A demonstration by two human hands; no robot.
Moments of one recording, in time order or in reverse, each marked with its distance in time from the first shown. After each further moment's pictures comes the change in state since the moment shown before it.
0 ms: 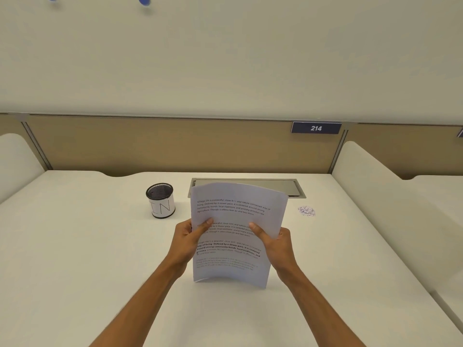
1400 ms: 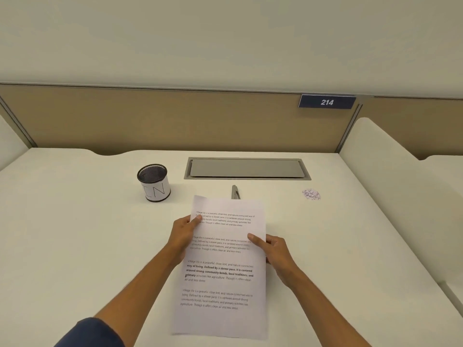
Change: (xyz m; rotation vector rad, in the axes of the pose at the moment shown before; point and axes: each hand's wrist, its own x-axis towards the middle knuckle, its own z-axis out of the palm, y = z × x) left_hand 0.055 -0.065 -0.018 0.039 0.134 -0.348; right_hand 0.024 0.077 -0.027 -0.094 -0.097 0.409
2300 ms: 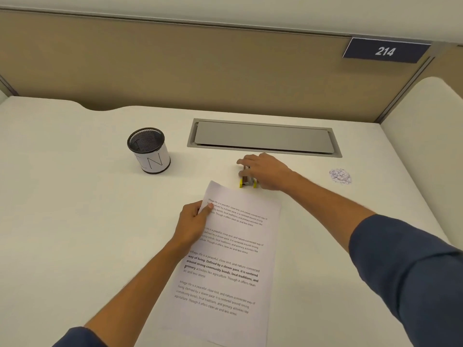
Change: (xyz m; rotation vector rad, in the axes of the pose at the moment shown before) left_hand 0.037 -0.033 0.013 0.294 0.043 0.004; right_hand 0.199 -0.079 0.016 -2.044 -0.464 -0.825
